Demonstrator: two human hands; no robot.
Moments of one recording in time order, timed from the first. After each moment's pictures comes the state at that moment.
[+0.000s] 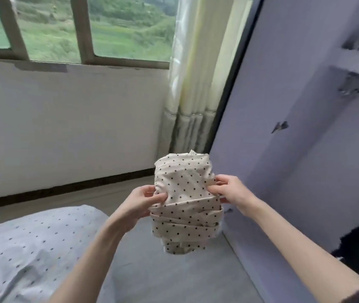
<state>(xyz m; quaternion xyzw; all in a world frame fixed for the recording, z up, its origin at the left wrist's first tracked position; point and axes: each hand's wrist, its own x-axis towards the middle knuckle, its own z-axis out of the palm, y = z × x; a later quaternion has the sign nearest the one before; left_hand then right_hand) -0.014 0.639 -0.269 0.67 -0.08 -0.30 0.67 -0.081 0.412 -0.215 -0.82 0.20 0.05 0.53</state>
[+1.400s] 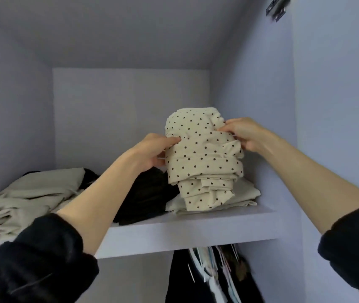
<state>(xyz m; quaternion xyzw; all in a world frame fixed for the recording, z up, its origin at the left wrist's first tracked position) -0.161 -0.180 0.184 0.40 -0.67 -0.38 0.51 -0.379 -0.168 0.211 -0.59 0.49 -0.58 0.27</state>
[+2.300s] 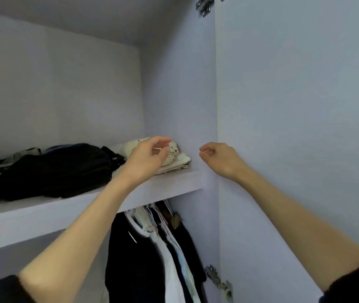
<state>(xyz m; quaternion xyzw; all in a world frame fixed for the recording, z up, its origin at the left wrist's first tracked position) -0.204 -0.094 0.094 0.23 -0.82 -0.25 0.46 -0.383 -0.029 0.086 -0.56 0.70 -0.44 -0.03</state>
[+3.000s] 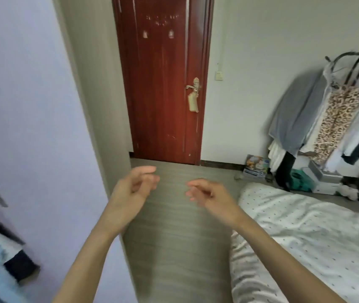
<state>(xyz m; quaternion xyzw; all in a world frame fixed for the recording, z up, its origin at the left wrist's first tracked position) -0.351 0.355 -0.125 0.03 -0.79 -0.58 0.18 -0.428 0.541 -0.152 -0.24 0.81 -0.53 0.07</state>
